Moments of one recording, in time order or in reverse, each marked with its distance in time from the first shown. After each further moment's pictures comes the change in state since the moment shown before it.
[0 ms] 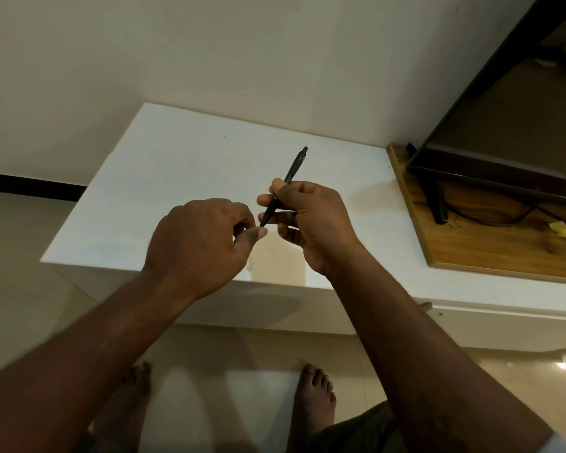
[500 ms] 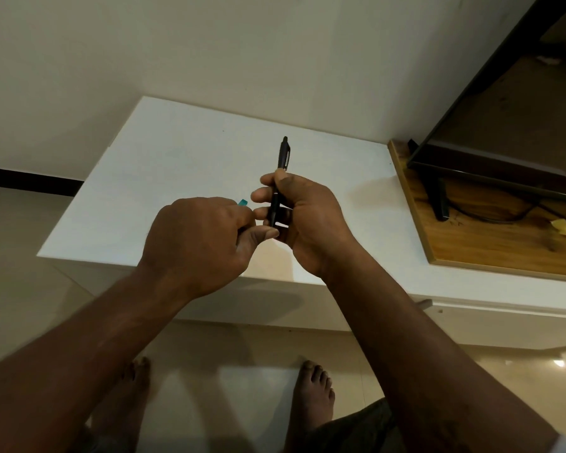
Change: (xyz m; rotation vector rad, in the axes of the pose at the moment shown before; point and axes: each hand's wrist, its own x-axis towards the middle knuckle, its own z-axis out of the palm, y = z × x) left_hand -0.002 0.002 -0.001 0.070 0.021 0.145; right_hand -0.007 -0.002 0.008 0.095 -0.081 -0.001
